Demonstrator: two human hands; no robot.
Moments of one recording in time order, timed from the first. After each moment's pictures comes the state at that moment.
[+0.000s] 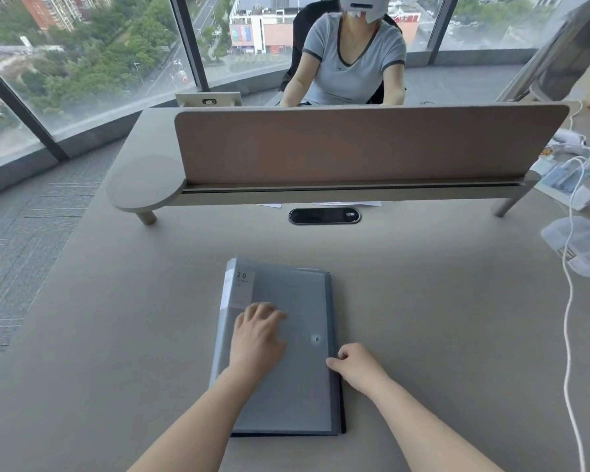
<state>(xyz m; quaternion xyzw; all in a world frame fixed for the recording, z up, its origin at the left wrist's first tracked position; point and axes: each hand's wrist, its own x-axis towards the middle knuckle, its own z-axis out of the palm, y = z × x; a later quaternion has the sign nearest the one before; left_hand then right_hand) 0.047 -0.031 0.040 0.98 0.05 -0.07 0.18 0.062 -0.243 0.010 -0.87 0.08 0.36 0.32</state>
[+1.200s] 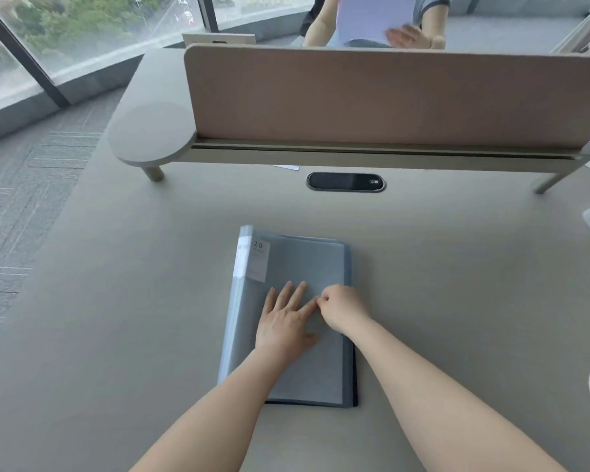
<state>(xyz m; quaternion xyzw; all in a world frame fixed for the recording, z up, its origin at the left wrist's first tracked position) 0.039 -0.047 -0.003 0.98 -0.03 -0.18 0.09 0.111 -0.176 0.011 -0.94 -0.04 0.28 0.20</state>
